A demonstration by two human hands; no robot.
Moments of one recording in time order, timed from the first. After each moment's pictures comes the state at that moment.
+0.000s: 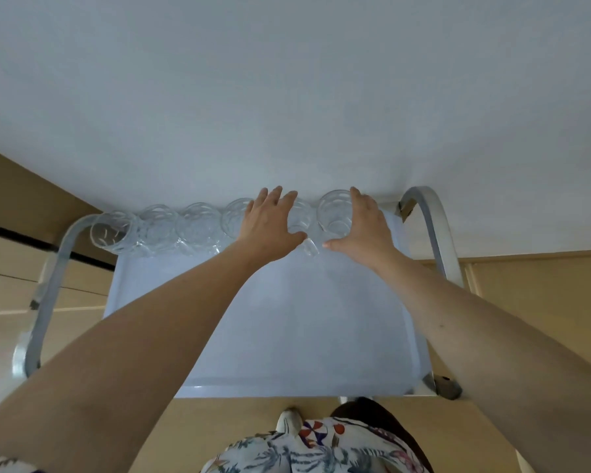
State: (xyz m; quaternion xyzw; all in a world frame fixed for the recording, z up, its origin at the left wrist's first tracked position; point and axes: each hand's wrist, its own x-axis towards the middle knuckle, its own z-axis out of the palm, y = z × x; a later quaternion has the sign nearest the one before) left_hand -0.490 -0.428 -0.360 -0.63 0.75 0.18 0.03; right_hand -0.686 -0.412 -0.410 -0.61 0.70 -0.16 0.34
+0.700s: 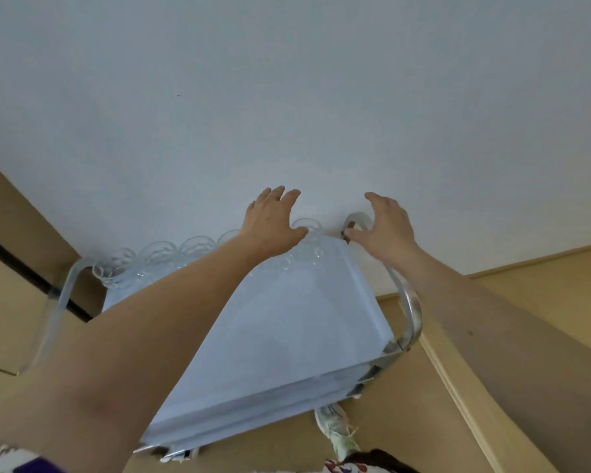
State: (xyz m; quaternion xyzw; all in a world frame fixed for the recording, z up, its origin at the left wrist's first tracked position) left_hand -0.466 -0.327 -0.238 -0.50 0.85 0.14 -0.13; right_hand -0.684 -0.250 -0.247 -0.55 0.79 -0.23 0.14
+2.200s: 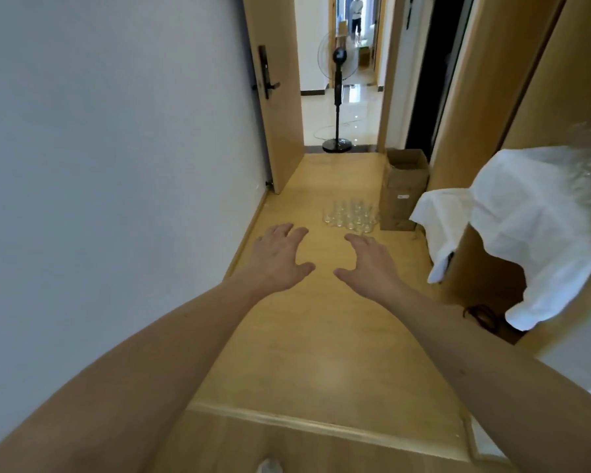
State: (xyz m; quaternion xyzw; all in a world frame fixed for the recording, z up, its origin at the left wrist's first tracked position) left_hand -1.176 0.059 -0.189 0.07 0.99 0.08 -0.01; right_hand -1.201 0.256 -0.232 -0.08 0.96 -0.25 0.02
